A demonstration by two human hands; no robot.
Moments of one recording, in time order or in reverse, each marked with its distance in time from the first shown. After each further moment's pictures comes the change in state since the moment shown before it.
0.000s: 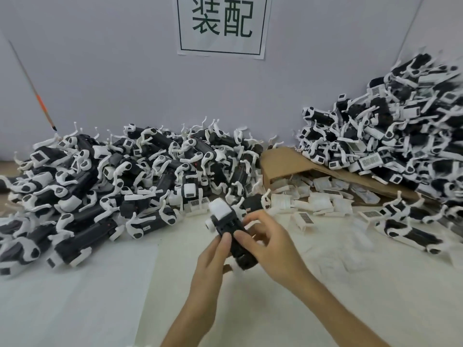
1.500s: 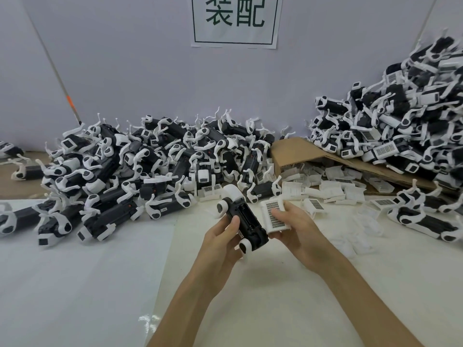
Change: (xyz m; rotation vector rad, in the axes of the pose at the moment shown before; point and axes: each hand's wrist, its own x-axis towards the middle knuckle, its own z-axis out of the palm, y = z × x) left_hand 0.002 -0.003 -0.011 -0.258 -0.138 -0.090; right_hand -0.004 0.023 -0.021 0.686 -0.135 0.218
